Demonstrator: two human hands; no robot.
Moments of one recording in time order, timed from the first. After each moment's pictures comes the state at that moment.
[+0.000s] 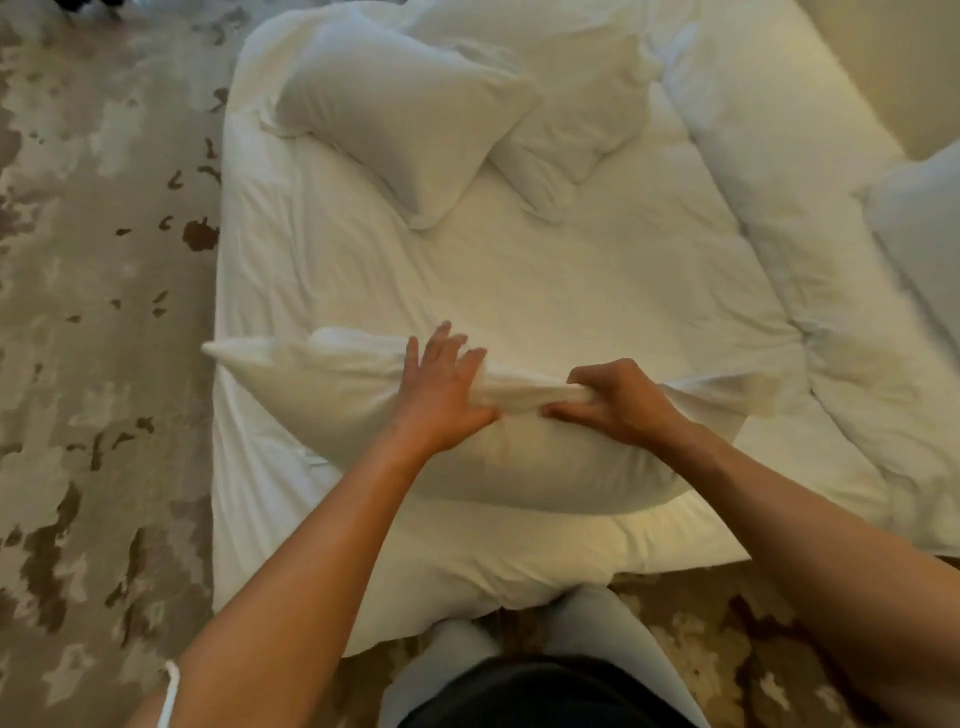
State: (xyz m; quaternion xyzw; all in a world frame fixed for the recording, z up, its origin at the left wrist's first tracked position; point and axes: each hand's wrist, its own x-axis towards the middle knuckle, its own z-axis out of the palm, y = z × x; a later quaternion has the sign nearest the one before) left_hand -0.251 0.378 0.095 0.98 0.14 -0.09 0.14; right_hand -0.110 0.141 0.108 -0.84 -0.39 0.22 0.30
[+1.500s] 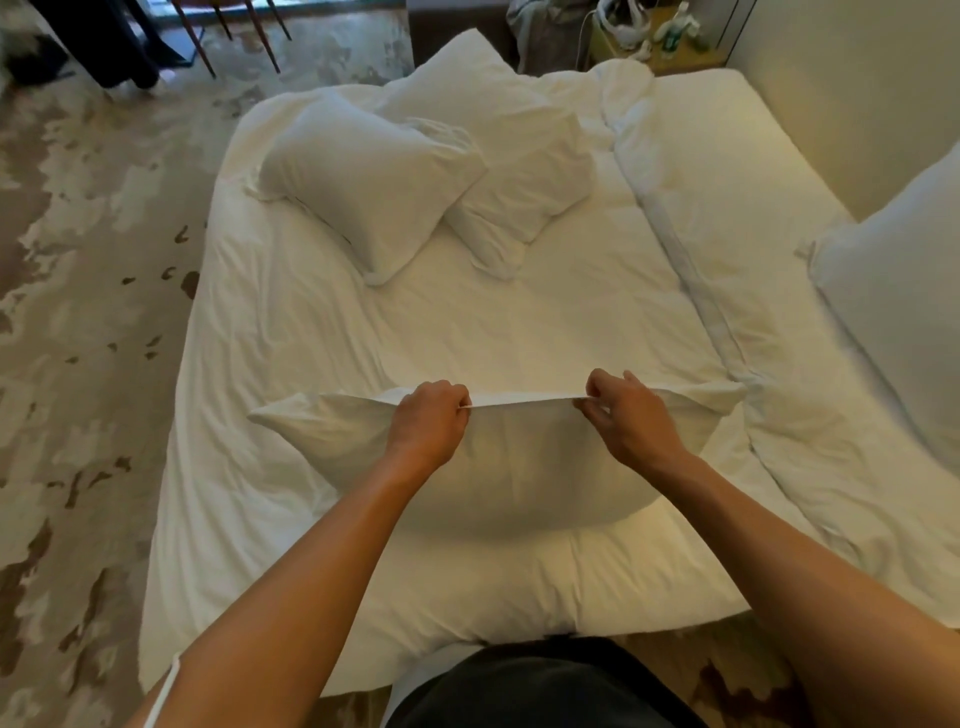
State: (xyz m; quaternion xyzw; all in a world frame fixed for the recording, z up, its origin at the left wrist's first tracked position) left_hand -0.145 0.267 0.120 0.96 0.22 -0.01 0.18; right_hand 0.005 0.026 0.113 -0.91 -0.33 0.09 0.24
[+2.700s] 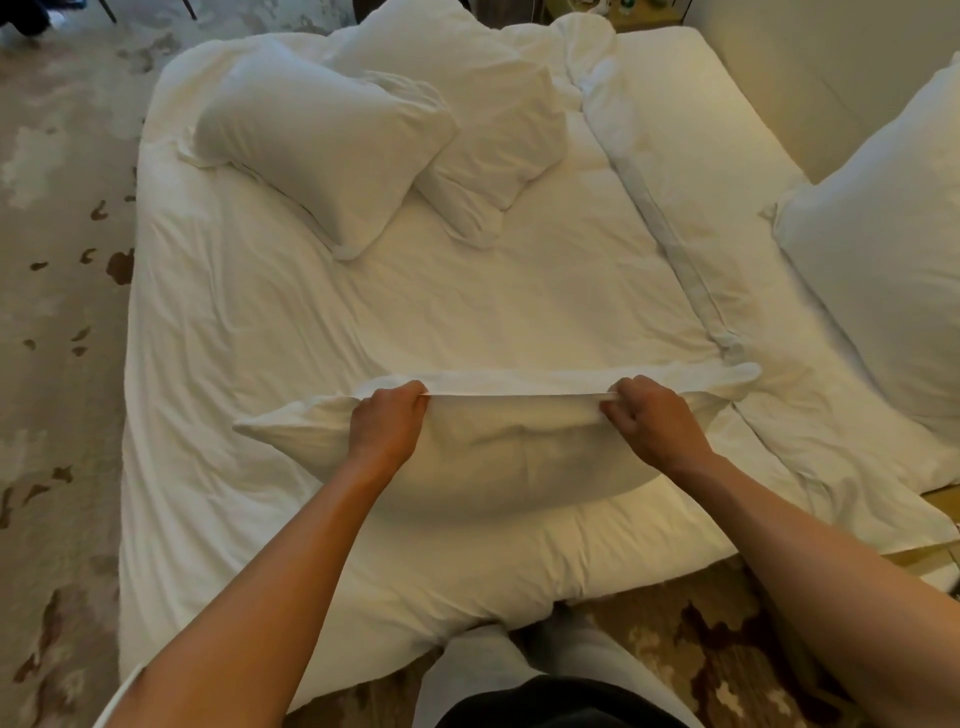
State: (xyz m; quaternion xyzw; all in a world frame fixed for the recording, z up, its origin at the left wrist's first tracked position) left_hand -0.187 0.331 0.071 0.95 0.24 -0.02 0.19; right_hand -0.022 0.009 0.086 -0.95 -0.27 0.10 0.13
